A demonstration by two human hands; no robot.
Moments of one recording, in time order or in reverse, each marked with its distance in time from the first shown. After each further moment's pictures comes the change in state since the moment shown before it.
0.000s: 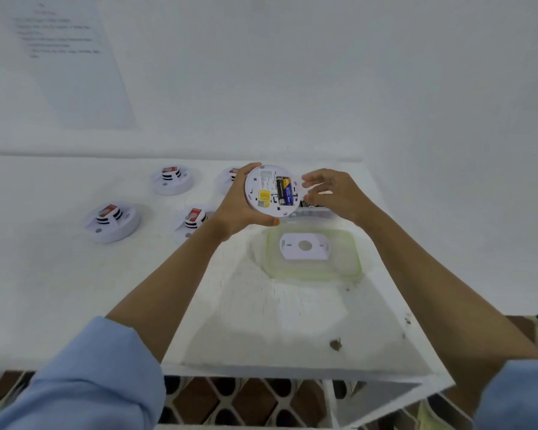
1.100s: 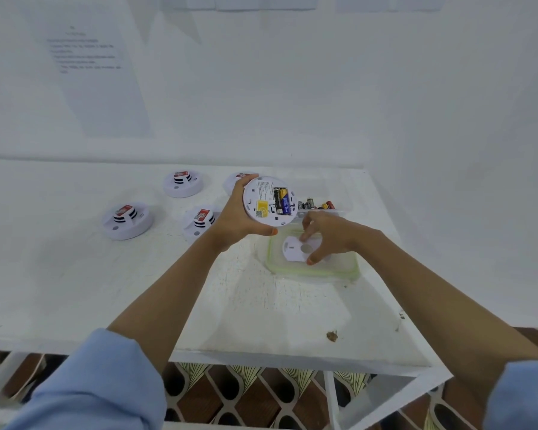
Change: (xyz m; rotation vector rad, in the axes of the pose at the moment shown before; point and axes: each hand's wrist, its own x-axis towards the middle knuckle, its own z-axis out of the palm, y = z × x) left_hand -0.031 0.011 0.002 0.010 0.019 -0.007; right_hand -0.034 0.010 0.014 -0.784 -0.492 0.009
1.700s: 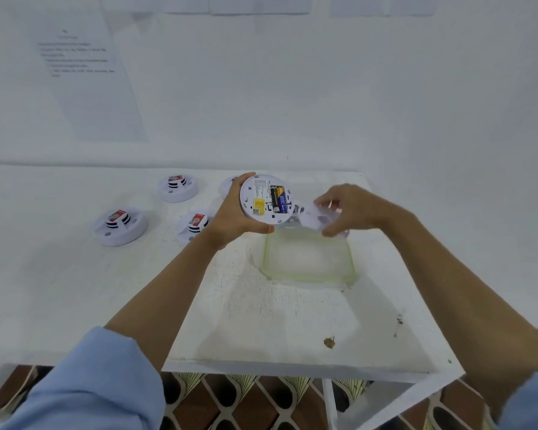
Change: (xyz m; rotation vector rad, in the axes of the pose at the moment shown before) left_hand 0.013 0.001 -0.001 0.008 0.012 0.009; right_hand -0.028 0.003 -0.055 0.102 0.242 0.026
